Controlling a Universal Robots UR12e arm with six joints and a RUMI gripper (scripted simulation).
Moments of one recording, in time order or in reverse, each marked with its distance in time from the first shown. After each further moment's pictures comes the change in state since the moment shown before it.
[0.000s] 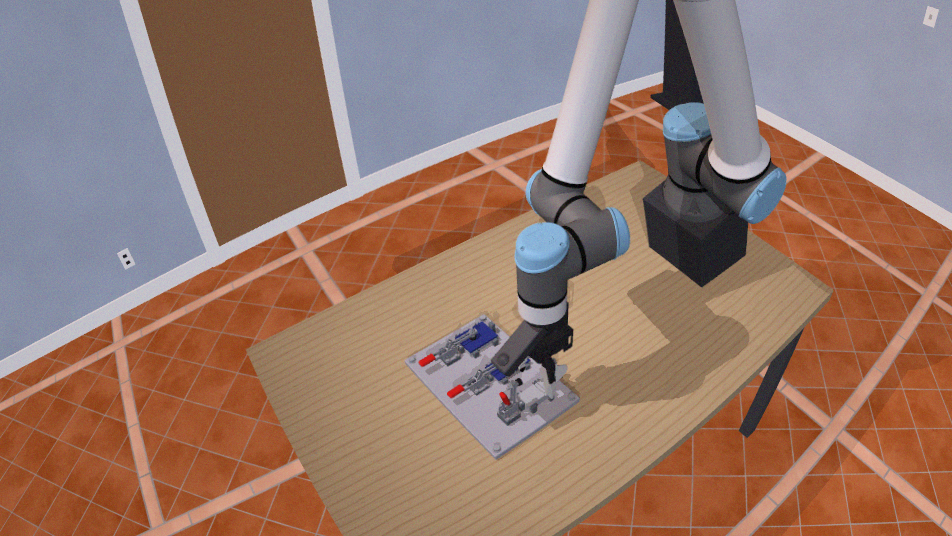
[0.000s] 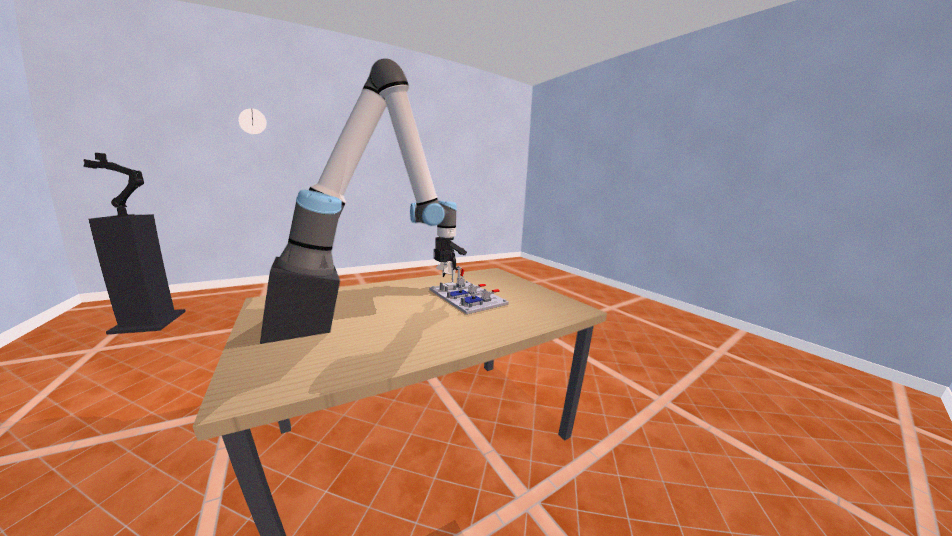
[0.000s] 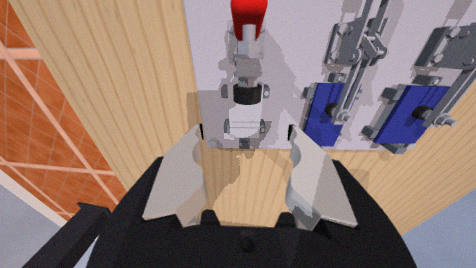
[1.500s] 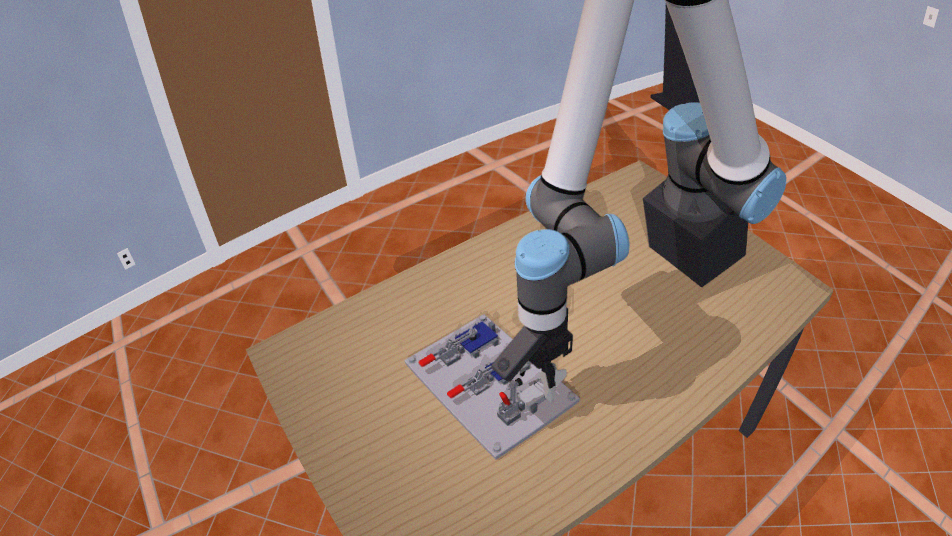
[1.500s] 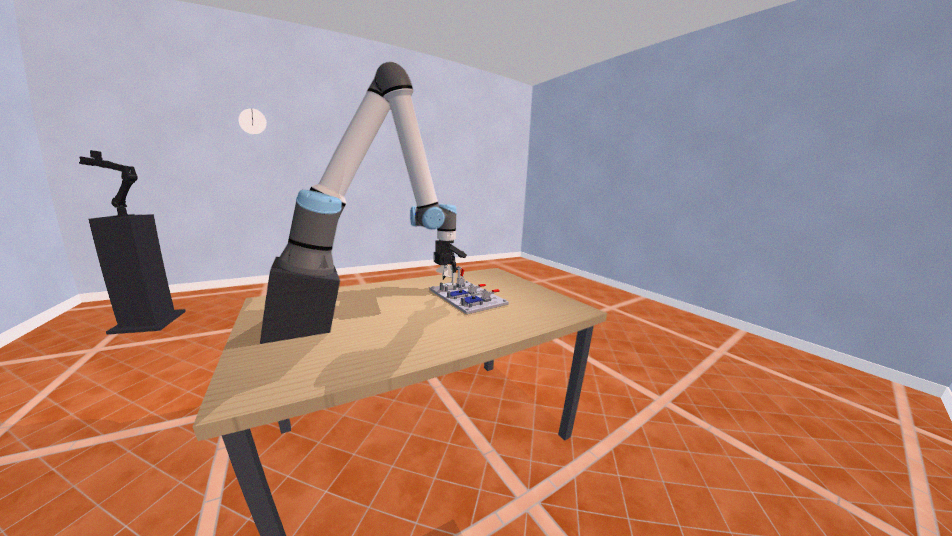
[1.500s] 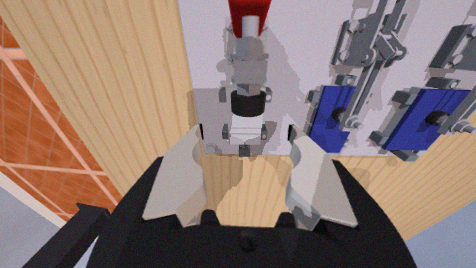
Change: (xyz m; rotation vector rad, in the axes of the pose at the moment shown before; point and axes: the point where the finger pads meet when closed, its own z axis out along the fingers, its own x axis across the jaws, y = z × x) arm 0.000 0.000 0.015 0.000 0.000 0.000
